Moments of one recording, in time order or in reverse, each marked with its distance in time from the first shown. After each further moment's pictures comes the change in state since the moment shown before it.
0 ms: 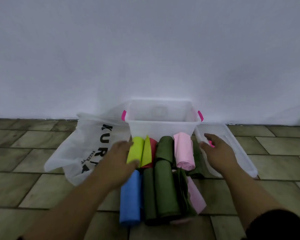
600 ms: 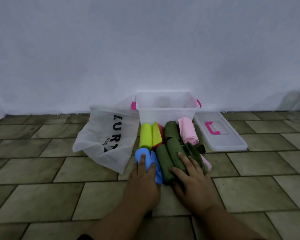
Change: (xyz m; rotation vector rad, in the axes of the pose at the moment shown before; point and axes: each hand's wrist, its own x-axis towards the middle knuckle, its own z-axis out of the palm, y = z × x) left_hand -0.102 -0.024 0.078 0.342 -0.119 0.081; right_hand -0.184 0.001 0.070 -0.587 -0.023 -0.519
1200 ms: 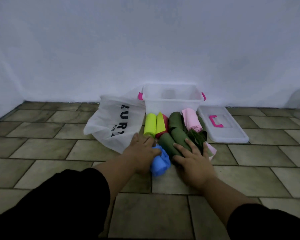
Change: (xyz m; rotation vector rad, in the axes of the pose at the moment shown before) left_hand 0.023 -0.008 -0.061 0.479 -0.140 0.370; right_hand 0.011 0.012 -0.007 -0.175 -0.146 -0.145
